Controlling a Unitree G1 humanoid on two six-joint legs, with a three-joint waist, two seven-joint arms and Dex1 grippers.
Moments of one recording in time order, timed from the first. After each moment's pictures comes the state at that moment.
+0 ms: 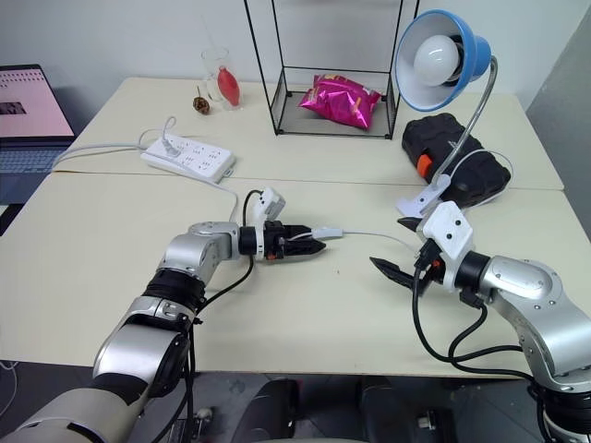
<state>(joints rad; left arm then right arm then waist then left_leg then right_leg) -0.81 0.34 -0.15 0.70 -0.27 0.46 -1.15 -0.17 -0.72 -0.10 -0.61 0.45 0.71 0.70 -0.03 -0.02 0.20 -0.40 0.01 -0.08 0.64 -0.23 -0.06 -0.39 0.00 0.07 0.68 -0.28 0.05</state>
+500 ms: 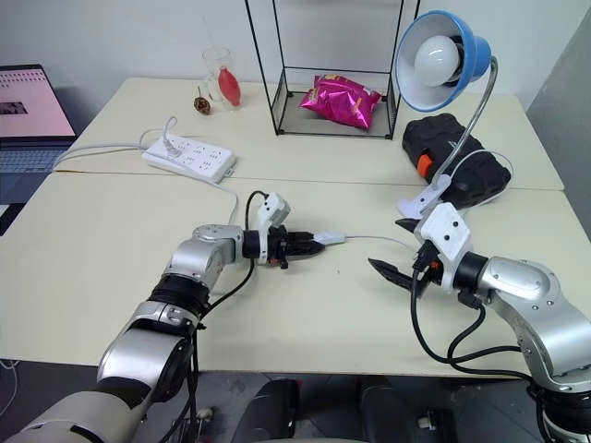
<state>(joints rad) -0.78 0.32 -0.15 0.70 -0.20 0.32 -1.12 -0.17 -0.72 -0.08 -0.61 0.45 0.71 0.70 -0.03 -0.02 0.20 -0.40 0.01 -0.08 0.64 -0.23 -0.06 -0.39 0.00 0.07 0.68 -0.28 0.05</state>
